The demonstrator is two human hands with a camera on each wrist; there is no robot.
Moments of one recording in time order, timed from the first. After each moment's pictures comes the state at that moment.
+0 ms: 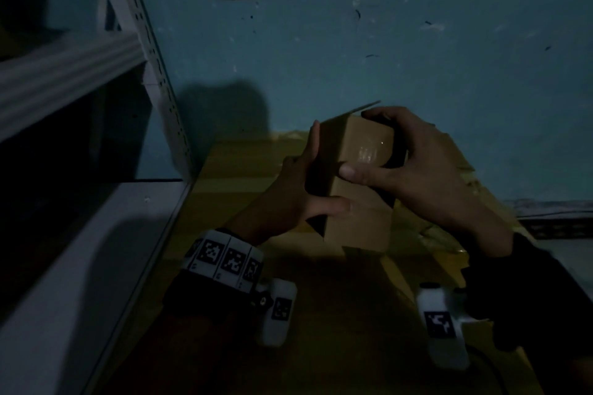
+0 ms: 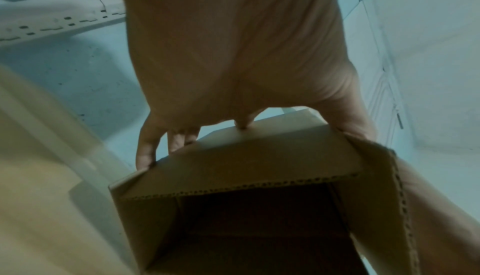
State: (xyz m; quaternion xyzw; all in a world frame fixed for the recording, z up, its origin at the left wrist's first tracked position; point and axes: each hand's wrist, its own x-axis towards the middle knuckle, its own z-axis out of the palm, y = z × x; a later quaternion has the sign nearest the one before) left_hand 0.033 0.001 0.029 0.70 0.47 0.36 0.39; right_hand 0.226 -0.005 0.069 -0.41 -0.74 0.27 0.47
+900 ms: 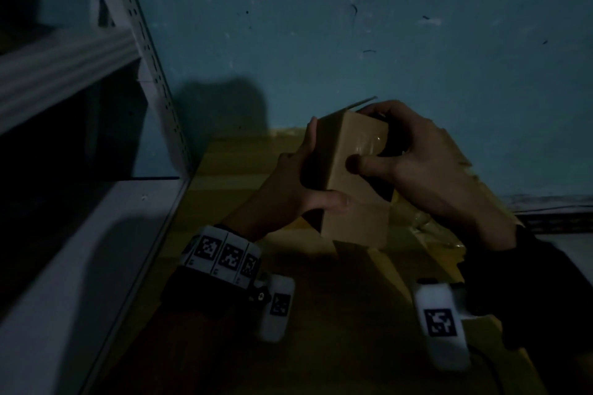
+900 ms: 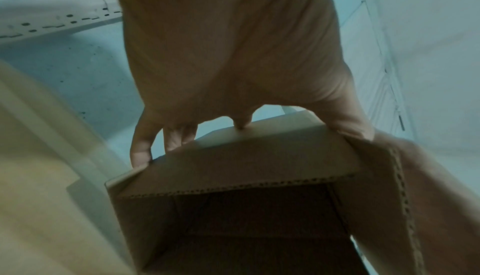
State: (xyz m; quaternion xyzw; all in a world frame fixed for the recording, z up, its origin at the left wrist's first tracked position) left_hand 0.032 0.000 0.031 0.71 0.45 0.37 0.40; right_hand 0.230 -0.005 0.074 -0.43 -0.72 0.29 0.45
